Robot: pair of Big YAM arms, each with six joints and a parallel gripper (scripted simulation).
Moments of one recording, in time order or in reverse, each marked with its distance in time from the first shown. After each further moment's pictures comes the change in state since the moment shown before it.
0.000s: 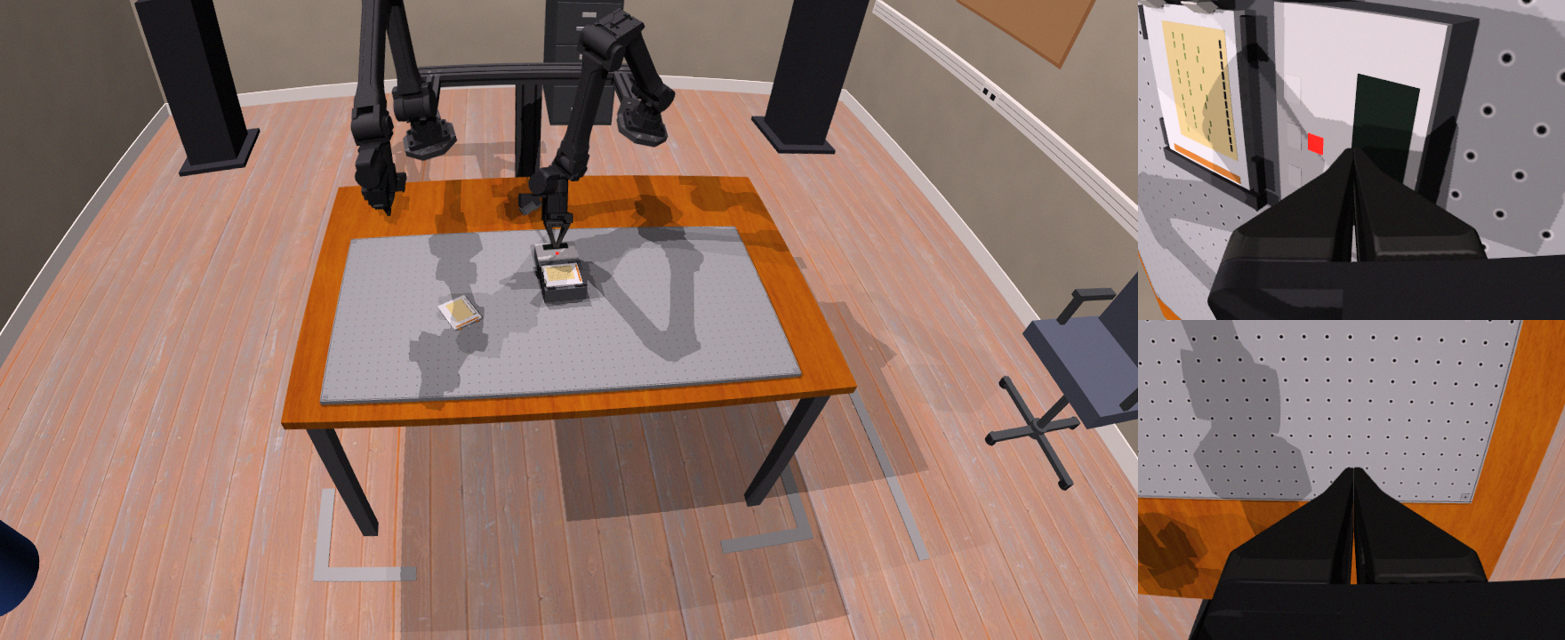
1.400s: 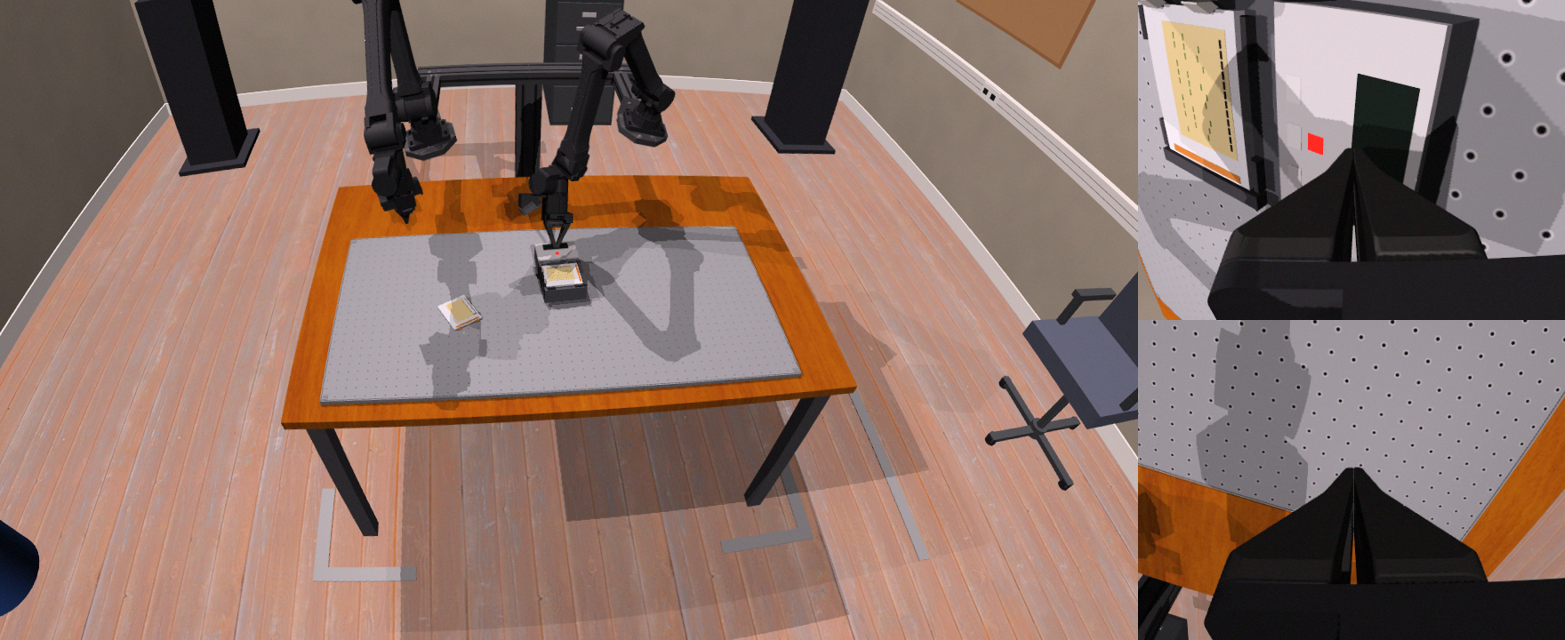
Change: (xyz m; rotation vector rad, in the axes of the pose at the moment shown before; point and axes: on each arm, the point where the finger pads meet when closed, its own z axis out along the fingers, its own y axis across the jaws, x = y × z) left arm 0.000 0.000 0.000 0.000 0.000 0.000; right arm -0.015 0.041 0.016 -0.067 -0.032 -0.297
